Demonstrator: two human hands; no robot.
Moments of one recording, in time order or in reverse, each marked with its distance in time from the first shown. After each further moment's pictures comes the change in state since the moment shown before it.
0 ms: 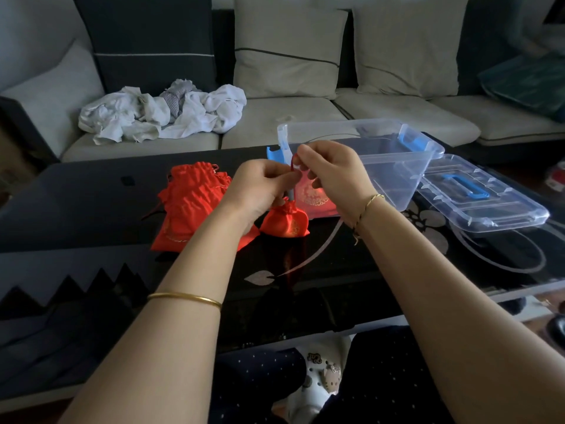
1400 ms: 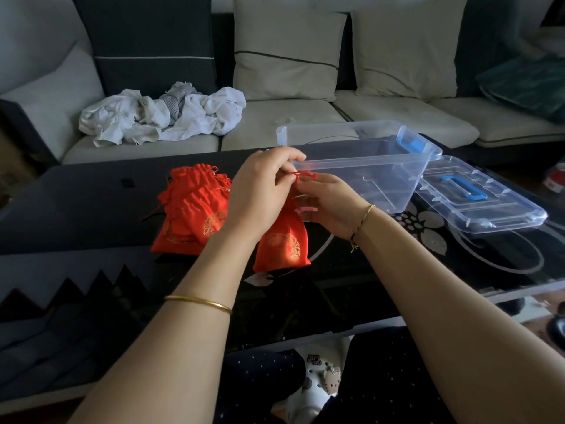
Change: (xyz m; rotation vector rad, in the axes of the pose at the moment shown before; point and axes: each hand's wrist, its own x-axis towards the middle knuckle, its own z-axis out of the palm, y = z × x) left_hand 0.000 -0.010 0.009 0.475 0.290 0.552; right_hand 0.000 0.033 0.005 0.437 -0.287 0.428
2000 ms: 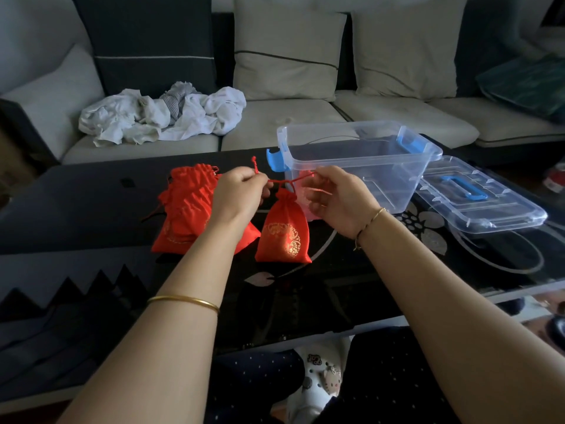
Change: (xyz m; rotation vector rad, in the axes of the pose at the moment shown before) left_hand 0.001 -0.016 -0.009 -0.287 -0.024 -0.681; right_hand -0.005 -0.005 -0.008 0.336 0.131 0.029
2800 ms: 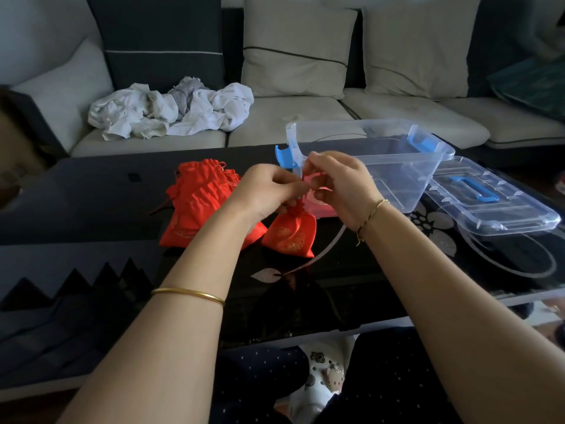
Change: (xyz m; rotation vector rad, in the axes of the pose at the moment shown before) left_hand -0.009 0.013 -0.004 0.035 -0.373 0.070; right_hand -0.001 -0.004 0.017 -0.323 0.002 -0.259
